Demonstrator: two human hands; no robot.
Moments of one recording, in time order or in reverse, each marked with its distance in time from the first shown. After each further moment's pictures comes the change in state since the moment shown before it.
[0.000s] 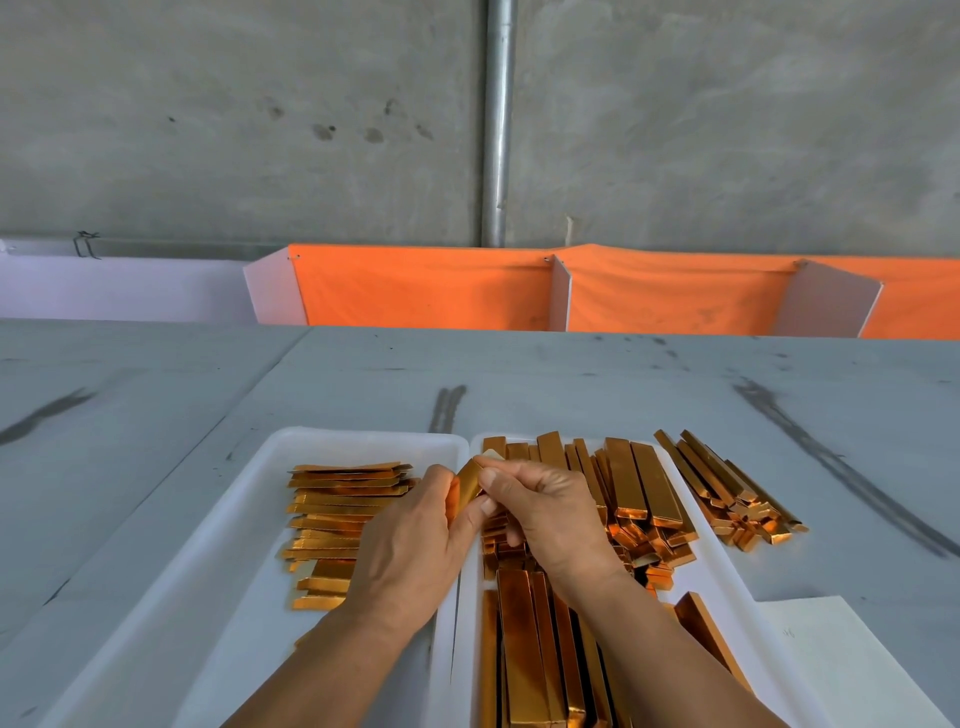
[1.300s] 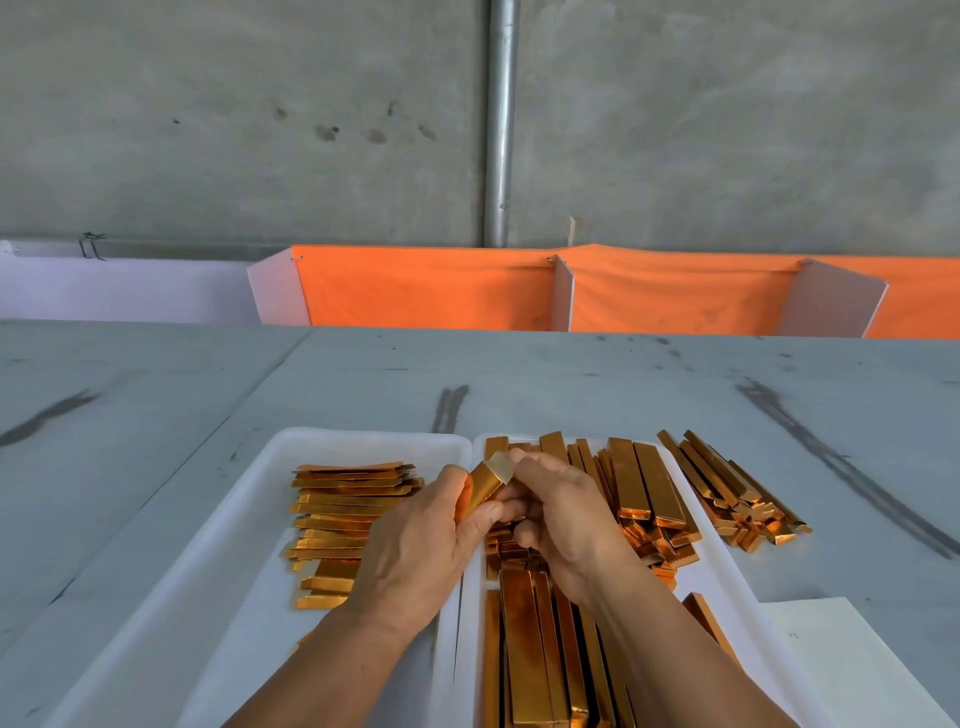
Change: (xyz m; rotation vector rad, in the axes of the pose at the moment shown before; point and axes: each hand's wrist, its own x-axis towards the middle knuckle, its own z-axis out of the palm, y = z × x) left_hand -0.001 0.000 -0.001 -0.042 -0.026 0.102; right_hand 0.006 -0.003 -0.006 0.231 -0.003 0.223
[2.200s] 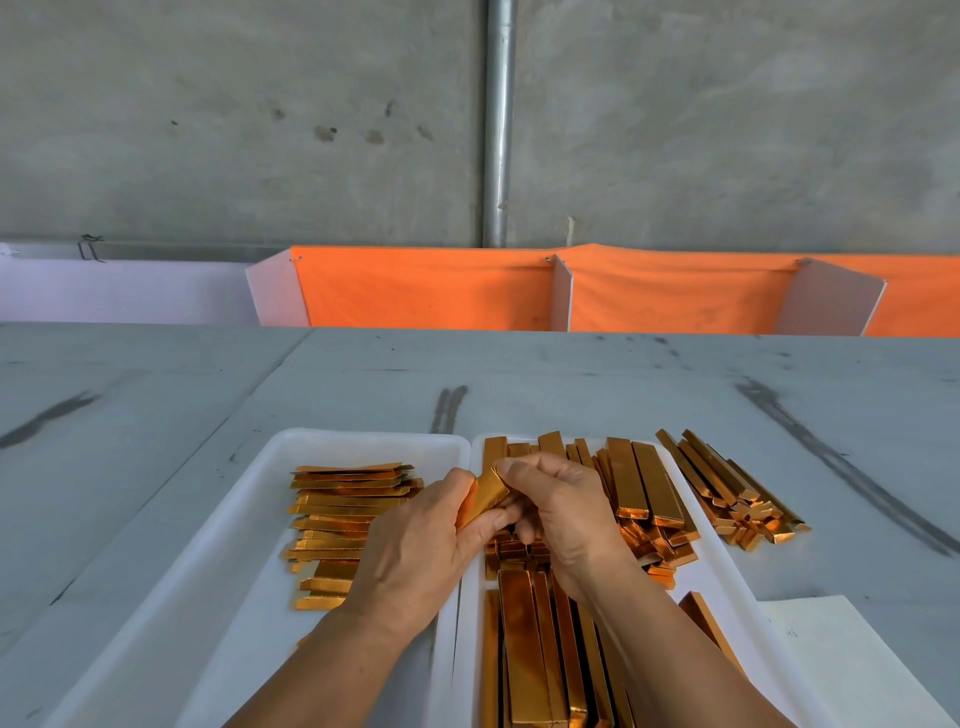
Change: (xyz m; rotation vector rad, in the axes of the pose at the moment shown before) left_hand -0.002 0.003 -0.003 0.010 -0.005 0.012; right_hand -0.003 -0.001 0.000 -0.097 0.039 -0.144
